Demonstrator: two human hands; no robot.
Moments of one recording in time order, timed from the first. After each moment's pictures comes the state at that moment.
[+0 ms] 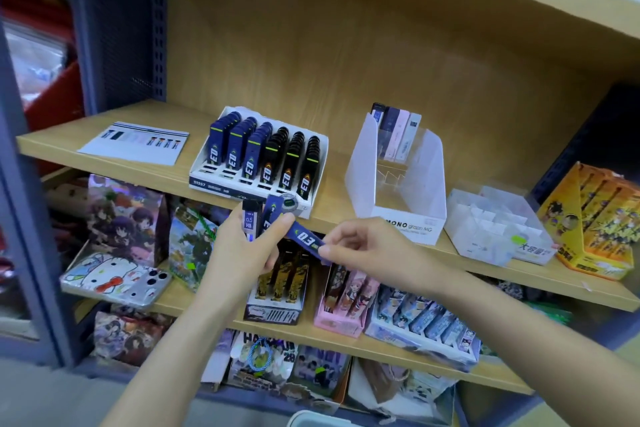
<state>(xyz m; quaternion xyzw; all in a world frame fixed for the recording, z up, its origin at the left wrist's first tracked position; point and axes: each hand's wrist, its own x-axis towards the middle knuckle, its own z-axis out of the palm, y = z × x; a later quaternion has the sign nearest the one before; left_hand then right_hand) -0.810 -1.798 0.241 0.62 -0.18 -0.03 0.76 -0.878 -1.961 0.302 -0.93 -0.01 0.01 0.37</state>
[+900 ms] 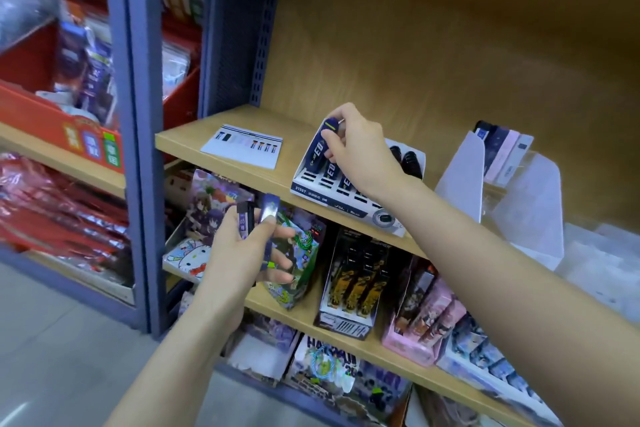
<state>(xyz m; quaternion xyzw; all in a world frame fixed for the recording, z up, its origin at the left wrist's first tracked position) -0.790 -1.707 0.236 0.58 0.00 -0.03 0.82 -0.724 -1.855 0.332 -0.94 -0.08 -0.24 0.25</state>
